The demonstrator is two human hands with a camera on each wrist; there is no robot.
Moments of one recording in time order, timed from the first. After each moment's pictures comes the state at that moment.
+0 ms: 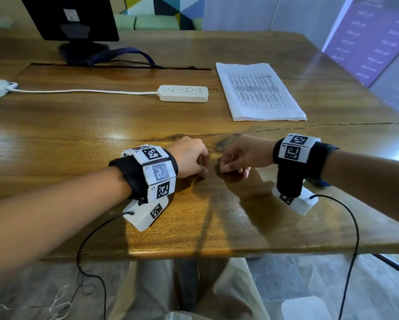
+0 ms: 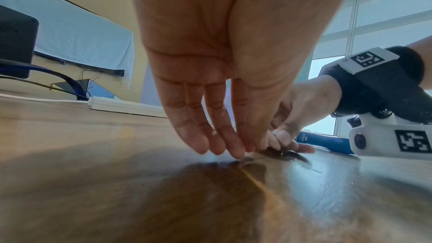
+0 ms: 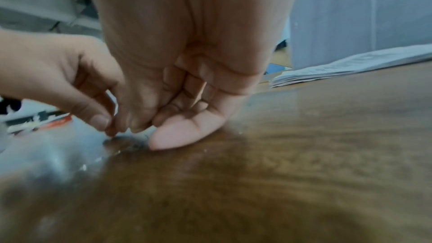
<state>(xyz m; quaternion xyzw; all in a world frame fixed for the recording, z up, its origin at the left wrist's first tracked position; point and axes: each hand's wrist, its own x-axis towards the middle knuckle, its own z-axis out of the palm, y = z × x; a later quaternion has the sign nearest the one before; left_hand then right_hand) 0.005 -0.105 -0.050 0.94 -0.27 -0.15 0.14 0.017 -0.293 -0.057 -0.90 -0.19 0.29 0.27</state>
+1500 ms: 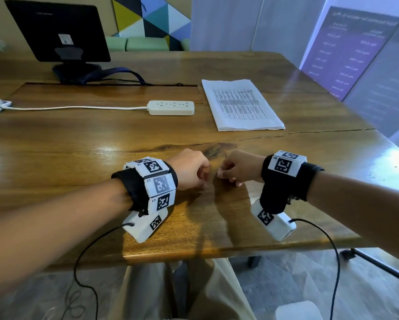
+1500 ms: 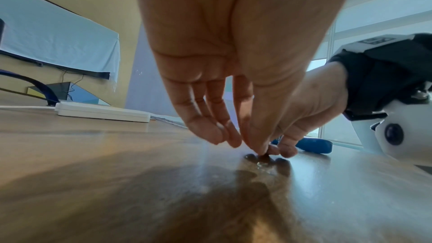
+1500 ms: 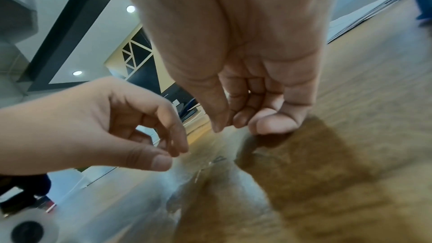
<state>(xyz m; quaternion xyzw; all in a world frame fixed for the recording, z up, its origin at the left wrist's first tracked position) -0.022 -0.128 -0.037 0.93 -0.30 -0.14 0.13 -0.016 -0.296 -0.054 -0.92 -0.02 0.25 0.29</state>
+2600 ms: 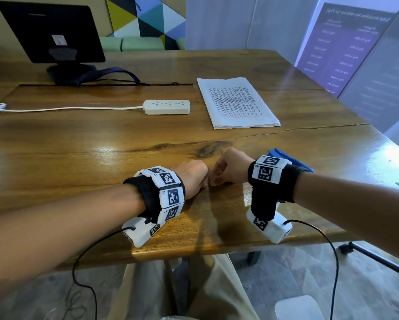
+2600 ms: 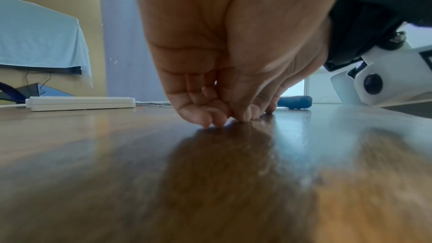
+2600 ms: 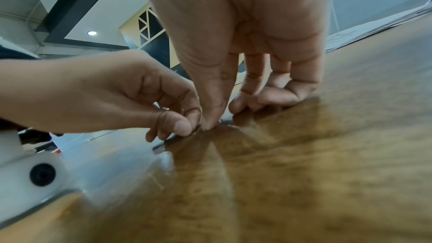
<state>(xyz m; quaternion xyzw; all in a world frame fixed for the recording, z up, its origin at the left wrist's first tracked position) -0.024 -0.141 -0.066 0.94 -0.29 -0.14 0.09 -0.022 -0.288 -0.062 -0.96 -0.02 0.16 0.23</state>
